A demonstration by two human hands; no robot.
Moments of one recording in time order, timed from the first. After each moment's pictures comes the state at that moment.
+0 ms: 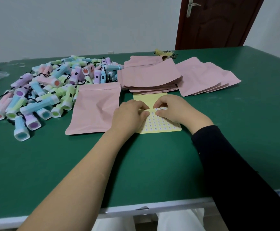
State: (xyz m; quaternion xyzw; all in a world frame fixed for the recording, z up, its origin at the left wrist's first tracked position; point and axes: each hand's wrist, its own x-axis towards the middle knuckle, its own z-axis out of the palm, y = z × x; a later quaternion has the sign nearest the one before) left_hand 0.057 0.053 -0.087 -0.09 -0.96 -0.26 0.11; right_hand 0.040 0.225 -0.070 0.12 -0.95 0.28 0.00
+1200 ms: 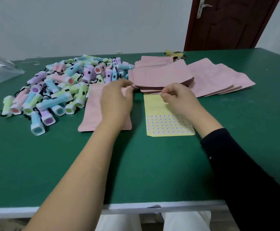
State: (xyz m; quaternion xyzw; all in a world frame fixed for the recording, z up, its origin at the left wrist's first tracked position) left_hand 0.055 0.009 -0.054 0.00 -0.88 -0.38 0.28; right_hand 0.055 0.198 -0.049 0.08 -0.85 0.52 0.08
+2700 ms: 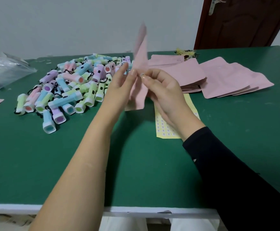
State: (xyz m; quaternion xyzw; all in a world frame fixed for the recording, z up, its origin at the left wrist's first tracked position) left_hand 0.061 -0.011 -0.032 -0.04 -0.76 -0.63 0.16; right_hand 0.068 0.122 -0.030 0.18 -0.54 0.82 0.00
